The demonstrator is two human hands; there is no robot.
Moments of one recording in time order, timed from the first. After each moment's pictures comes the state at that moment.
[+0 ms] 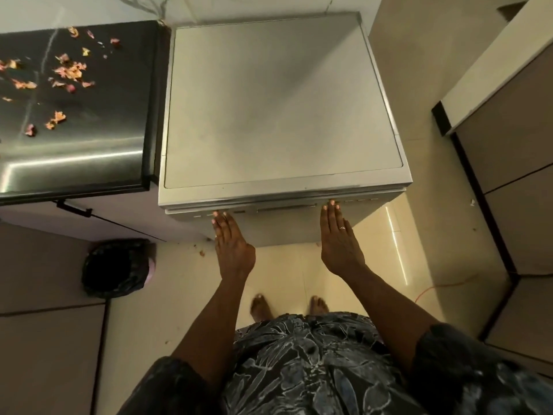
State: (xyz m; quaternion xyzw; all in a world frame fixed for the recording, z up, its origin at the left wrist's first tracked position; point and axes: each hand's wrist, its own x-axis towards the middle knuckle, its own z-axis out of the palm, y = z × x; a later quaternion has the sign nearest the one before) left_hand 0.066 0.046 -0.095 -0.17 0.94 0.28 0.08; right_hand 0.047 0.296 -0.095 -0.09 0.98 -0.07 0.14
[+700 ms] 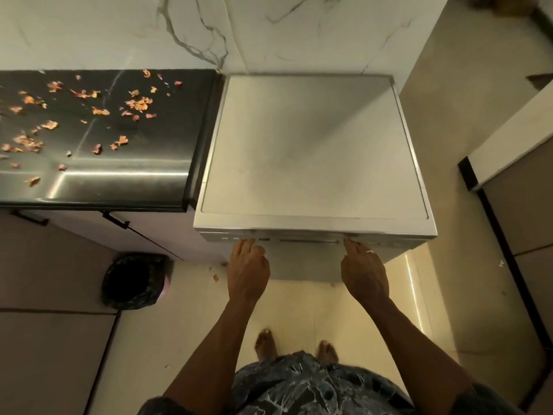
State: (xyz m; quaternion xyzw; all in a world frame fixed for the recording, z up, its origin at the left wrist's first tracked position) left_hand 0.053 0.027 -0.054 -0.06 0.98 0.19 -0.06; right_hand 0.014 0.291 -0.055 -0.09 0.99 -0.14 0.00
